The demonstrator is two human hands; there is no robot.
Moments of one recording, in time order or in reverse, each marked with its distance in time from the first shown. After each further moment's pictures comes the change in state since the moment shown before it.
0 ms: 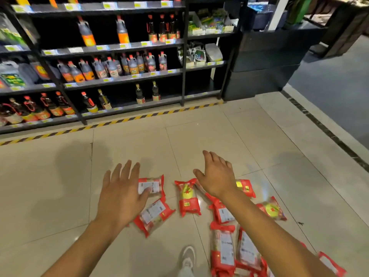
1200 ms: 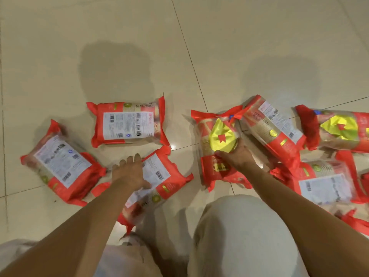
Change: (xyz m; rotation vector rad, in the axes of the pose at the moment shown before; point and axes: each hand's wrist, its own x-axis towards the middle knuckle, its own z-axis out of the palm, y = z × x) left_hand 0.276 -0.068 0.823 0.042 -0.805 -0.179; right_hand 0.345 0.236 0.766 0.412 -0.430 0.567
